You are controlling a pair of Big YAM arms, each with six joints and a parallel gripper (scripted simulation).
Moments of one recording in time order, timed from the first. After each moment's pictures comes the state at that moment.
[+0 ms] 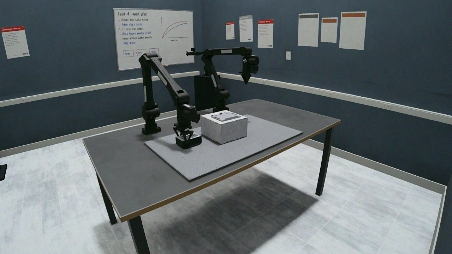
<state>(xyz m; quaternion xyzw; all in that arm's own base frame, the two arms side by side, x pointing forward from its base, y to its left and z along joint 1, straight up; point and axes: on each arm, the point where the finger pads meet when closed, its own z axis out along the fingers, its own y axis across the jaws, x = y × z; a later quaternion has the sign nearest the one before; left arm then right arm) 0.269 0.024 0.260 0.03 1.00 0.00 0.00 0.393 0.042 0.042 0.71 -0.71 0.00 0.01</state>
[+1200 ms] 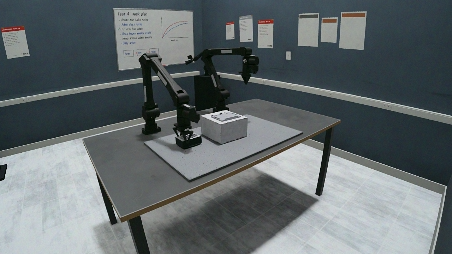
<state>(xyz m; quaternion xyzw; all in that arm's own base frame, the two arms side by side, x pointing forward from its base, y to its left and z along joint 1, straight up) 0.268 0.024 0.259 0.03 1.00 0.00 0.00 0.394 0.041 0.042 0.71 -0.71 0.00 0.01</state>
